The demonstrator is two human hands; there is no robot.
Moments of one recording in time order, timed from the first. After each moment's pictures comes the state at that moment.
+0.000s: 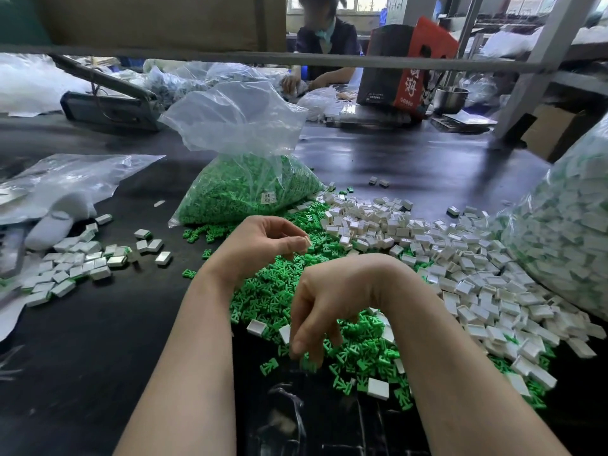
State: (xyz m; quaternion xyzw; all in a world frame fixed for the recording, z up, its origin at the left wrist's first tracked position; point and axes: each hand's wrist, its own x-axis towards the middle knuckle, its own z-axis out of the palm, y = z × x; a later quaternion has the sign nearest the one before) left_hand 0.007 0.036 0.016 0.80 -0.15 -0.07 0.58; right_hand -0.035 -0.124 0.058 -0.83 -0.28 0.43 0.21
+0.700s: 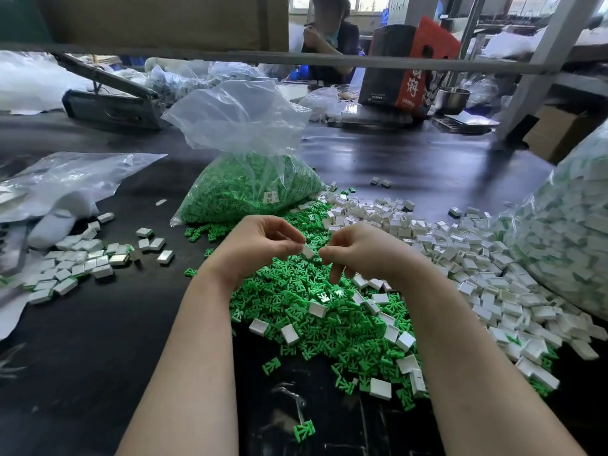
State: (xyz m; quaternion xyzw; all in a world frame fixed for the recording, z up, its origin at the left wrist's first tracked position) left_hand 0.003 0.041 0.019 0.81 -0.12 -0.06 0.57; right_hand -0.012 -0.159 0.035 -0.91 -0.07 0.13 0.38
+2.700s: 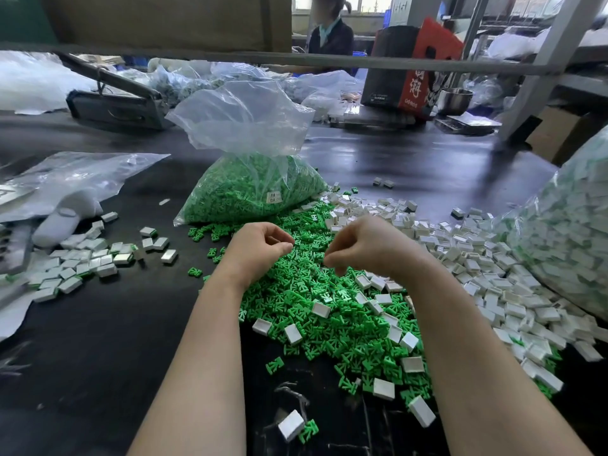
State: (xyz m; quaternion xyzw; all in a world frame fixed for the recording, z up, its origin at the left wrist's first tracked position) left_hand 0.015 0.042 -0.004 0.88 -0.05 0.01 0.46; right_hand -0.015 -0.161 0.043 -0.92 -0.11 0.09 0.37
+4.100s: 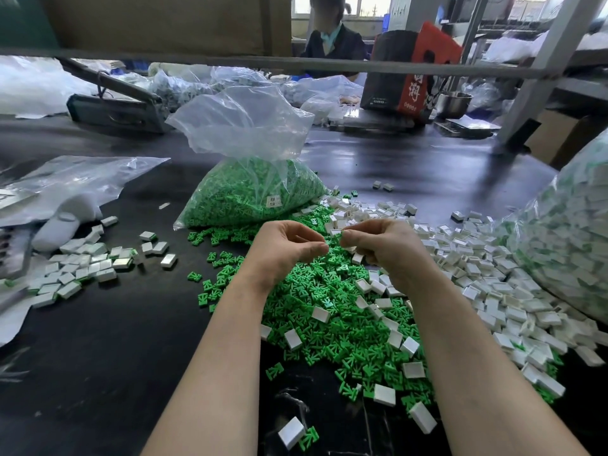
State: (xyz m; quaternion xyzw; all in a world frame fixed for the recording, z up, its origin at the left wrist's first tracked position) left_hand 0.005 0.010 0.010 0.78 -0.09 -0.03 0.62; right_hand -0.004 -0.179 0.019 -0.76 0.04 0.01 0.65
